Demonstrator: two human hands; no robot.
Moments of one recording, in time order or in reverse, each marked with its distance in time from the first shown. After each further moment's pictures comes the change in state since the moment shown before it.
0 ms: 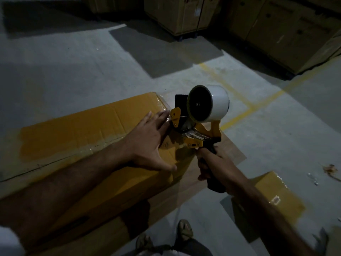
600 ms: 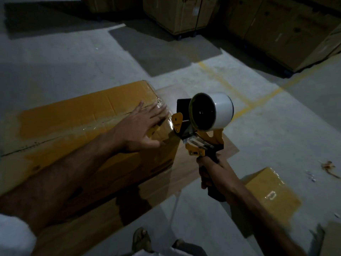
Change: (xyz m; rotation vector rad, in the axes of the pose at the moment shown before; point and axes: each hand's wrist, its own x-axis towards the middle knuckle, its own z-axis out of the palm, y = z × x) left_hand -0.001 0.002 0.004 -0.004 0.032 0.006; right_hand -0.046 0.051 -0.023 -0.015 0.049 -0.043
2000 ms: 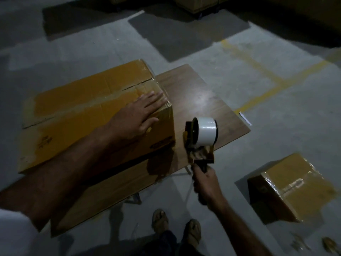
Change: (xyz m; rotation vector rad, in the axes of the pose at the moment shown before) left_hand -0.016 0.062 0.012 0.049 -0.033 -0.124; right_hand -0.024 0.128 0.013 0.187 0.165 0.211
